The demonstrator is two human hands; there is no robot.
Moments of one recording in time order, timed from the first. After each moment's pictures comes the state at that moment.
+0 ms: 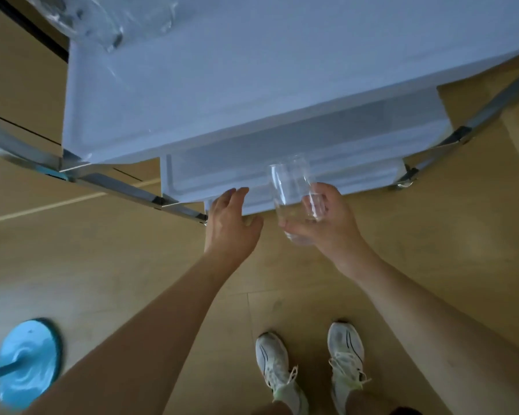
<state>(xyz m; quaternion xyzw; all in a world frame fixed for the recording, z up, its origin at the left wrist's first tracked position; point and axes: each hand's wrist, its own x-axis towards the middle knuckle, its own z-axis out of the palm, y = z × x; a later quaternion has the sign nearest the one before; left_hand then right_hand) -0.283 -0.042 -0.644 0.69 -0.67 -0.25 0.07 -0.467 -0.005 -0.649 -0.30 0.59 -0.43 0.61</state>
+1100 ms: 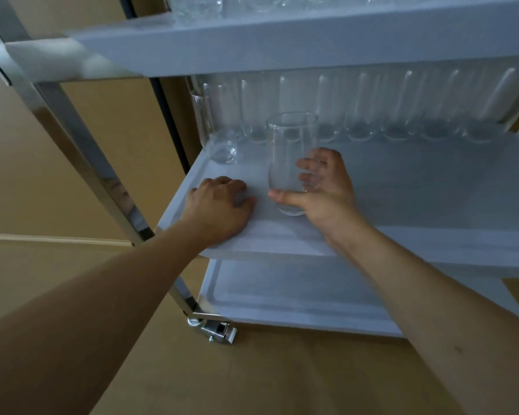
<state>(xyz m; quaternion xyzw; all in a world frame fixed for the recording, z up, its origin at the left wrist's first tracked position) -0.162 -0.219 -0.789 0.68 -0.72 -0.02 0.12 -0.353 -0.225 -0.797 -0.54 0.48 -0.55 0.42</state>
